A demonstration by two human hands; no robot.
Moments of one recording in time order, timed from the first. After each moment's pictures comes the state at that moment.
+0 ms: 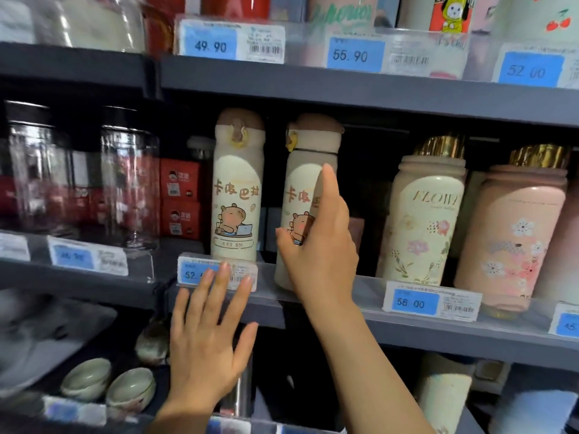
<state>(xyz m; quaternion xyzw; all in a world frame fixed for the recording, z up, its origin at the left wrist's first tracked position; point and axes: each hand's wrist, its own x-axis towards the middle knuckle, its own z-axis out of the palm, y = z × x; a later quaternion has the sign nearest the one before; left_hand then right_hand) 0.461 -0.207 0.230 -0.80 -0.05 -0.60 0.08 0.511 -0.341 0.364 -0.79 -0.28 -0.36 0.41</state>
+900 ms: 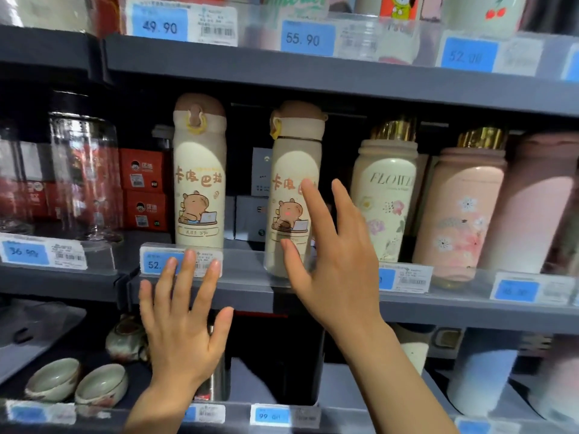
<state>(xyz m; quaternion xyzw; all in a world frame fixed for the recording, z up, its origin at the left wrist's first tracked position) 0.467 -0.219 0.228 -0.79 -0.06 -0.62 0.01 0.509 -0.406 0.344 -0.73 -0.33 -0.52 0.29</state>
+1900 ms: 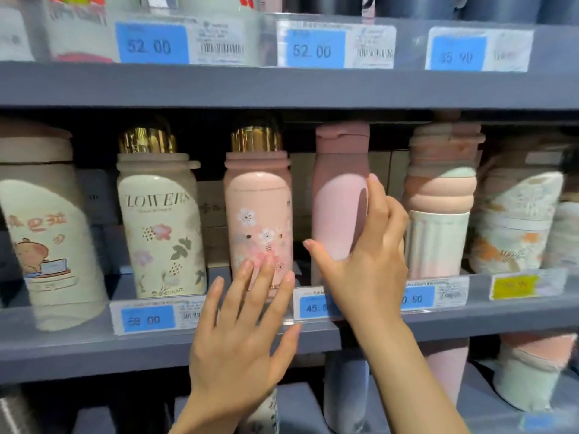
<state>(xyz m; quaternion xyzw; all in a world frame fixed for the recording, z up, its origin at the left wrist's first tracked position) 0.571 -0.501 0.280 -0.78 0.09 -0.61 0.12 0.622 -0.656 0.360 -0.77 -0.14 -0.50 0.37</state>
